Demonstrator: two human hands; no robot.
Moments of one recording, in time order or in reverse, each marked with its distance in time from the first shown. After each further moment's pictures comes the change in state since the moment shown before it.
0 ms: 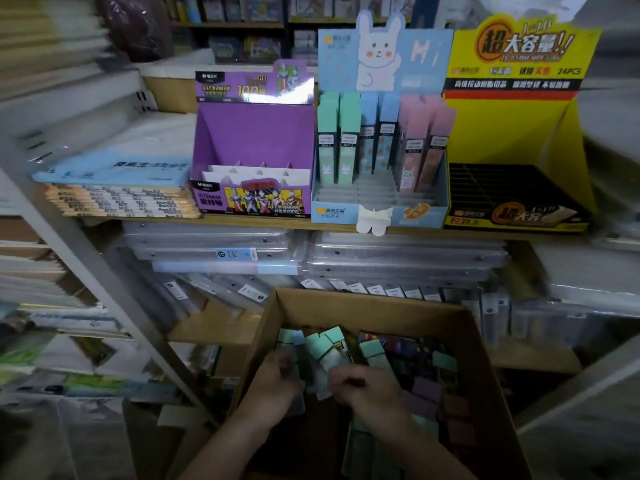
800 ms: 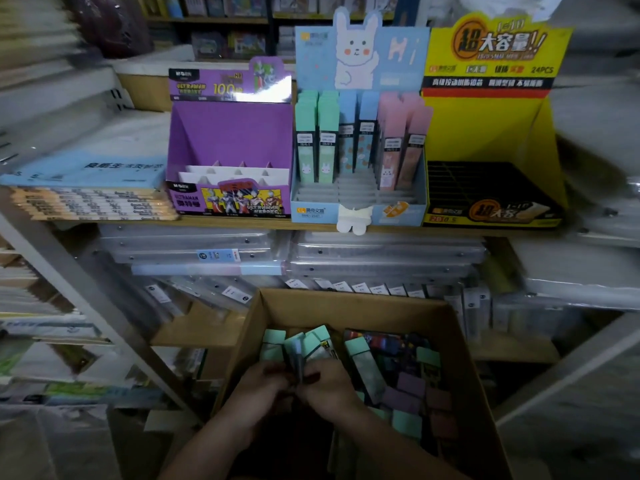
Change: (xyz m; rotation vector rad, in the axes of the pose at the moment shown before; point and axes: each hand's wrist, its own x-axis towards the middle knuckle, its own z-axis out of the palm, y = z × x) left_hand -0.008 0.006 -0.003 -0.295 -0.157 -0.184; right_hand 0.027 -0.002 0.032 -0.227 -0.118 -0.049
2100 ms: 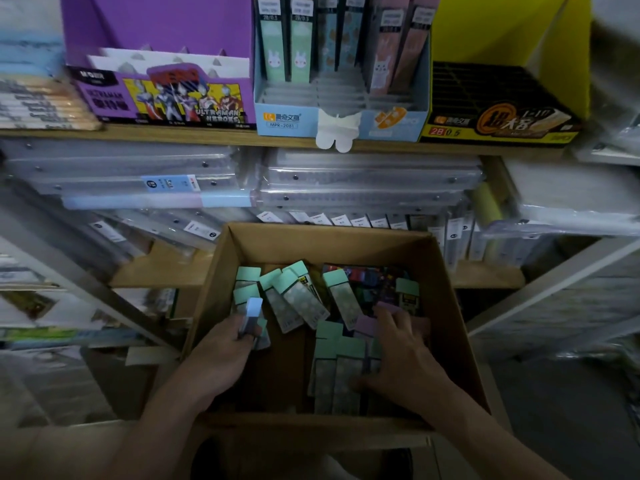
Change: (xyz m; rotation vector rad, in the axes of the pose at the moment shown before) left_hand -0.024 -0.005 -0.013 0.576 0.051 0.040; right_hand -0.085 0.061 -0.086 -0.641 0.085 0.144
